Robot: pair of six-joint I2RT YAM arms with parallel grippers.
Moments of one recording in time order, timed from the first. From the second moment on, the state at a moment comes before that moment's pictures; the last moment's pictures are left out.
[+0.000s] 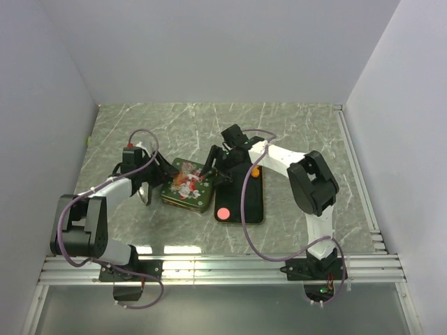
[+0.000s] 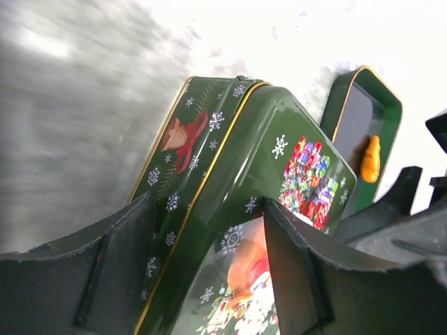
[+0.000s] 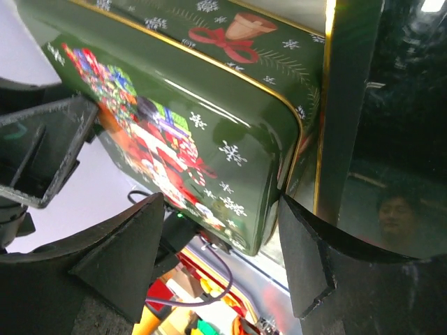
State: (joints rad) left arm -0.06 1.44 0.65 0.03 0.37 -0.71; right arm 0.64 2.03 1.47 -0.45 -0.50 1.03
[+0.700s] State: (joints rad) left arm -0.14 1.41 0.45 0.23 0.51 -0.94; right arm 0.55 1.98 1.45 -0.51 -0.40 0.97
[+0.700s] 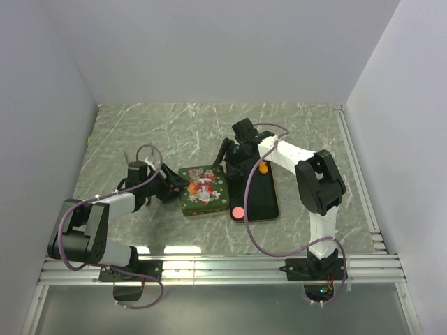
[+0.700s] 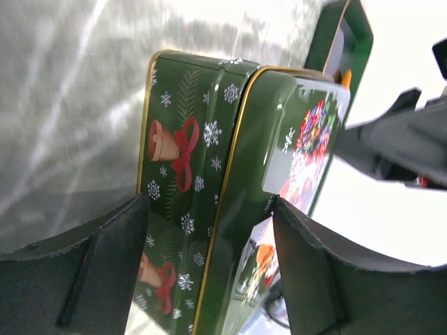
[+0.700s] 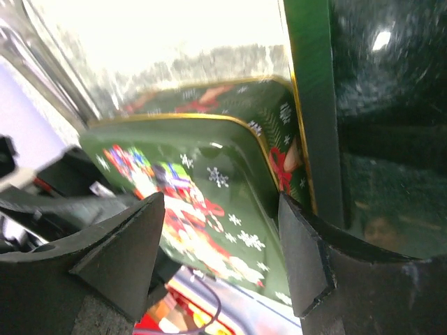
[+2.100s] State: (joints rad) left arm -0.24 1.25 0.37 -0.11 0.71 -0.95; right arm 0.67 1.96 1.35 -0.24 -0.35 1.03
